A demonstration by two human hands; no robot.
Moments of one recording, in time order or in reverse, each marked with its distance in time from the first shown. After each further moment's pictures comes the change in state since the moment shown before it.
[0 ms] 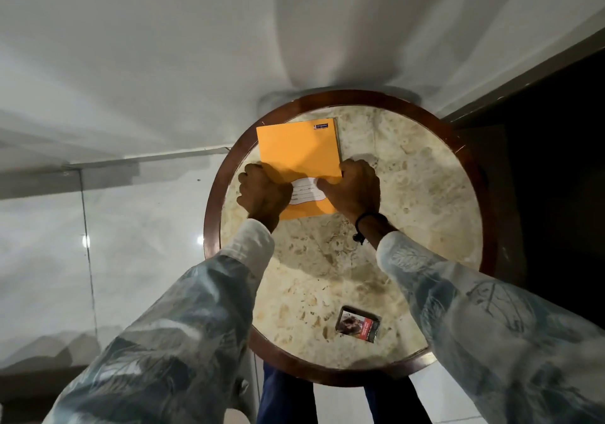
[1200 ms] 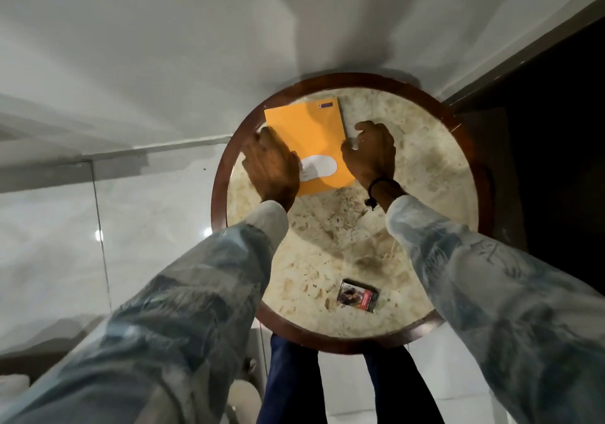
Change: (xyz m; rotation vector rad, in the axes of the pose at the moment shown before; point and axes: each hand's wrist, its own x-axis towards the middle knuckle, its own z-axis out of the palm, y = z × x) left_hand -0.011 -0.009 0.016 0.328 0.277 0.440; right_hand 0.005 0.009 -0.030 0.099 0.115 -0.008
